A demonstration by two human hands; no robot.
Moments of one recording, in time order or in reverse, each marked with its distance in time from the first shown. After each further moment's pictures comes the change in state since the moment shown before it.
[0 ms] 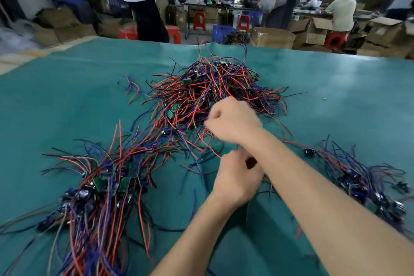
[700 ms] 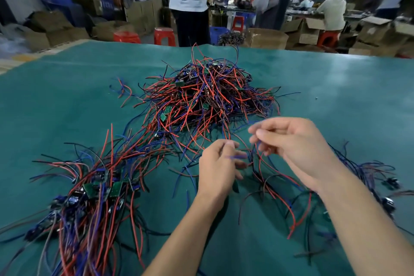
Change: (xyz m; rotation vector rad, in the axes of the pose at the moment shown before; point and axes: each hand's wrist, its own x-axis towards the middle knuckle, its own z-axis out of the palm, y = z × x) left_hand 0.008 0.001 -0.004 -0.571 0.179 -0.163; right_hand -0.064 0.104 -0.029 1.004 0.032 -0.086
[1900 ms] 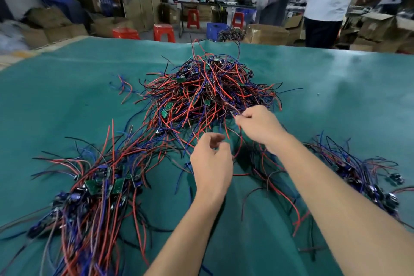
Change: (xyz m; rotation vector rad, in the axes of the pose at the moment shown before) left_hand 0.004 -0.004 -0.006 0.161 0.261 0.056; right_hand 0.082 0.028 0.034 -0.790 0.159 0.179
